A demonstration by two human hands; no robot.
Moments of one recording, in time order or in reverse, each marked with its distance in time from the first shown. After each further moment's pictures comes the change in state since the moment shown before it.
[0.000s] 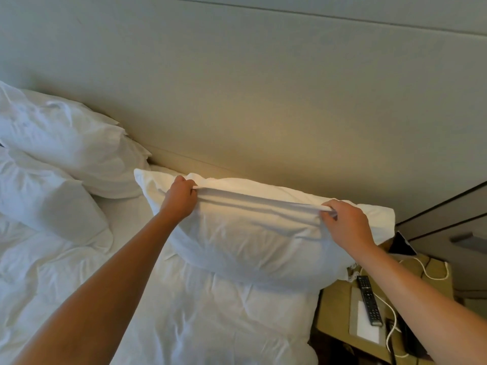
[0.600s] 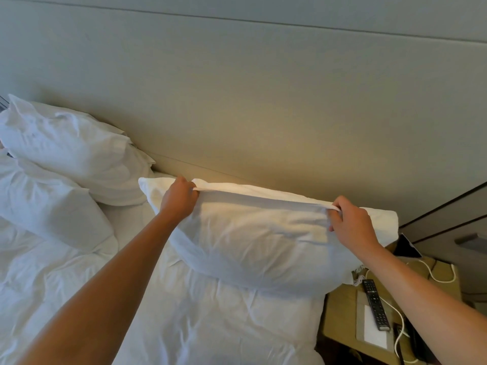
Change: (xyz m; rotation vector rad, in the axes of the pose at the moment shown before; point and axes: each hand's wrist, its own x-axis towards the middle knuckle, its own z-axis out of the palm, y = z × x) left_hand 0.002 0.002 -0.016 0.044 0.030 0.021; right_hand 0.000 0.006 -0.004 0.109 0.004 0.062
